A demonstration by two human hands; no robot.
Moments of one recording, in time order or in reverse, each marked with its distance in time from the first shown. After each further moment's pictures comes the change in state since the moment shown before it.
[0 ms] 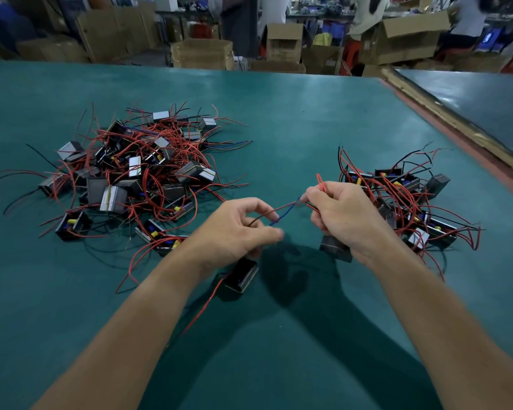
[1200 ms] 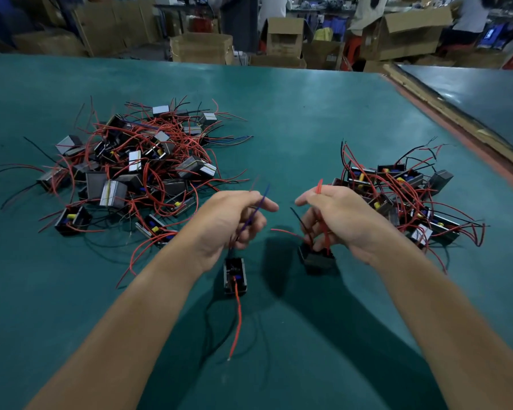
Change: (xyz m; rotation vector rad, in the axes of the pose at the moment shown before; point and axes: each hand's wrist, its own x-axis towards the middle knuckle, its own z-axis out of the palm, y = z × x) left_hand 0.001 0.008 -0.006 -0.246 0.055 -0.148; right_hand -0.007 -0.009 0.002 0.029 -0.201 0.224
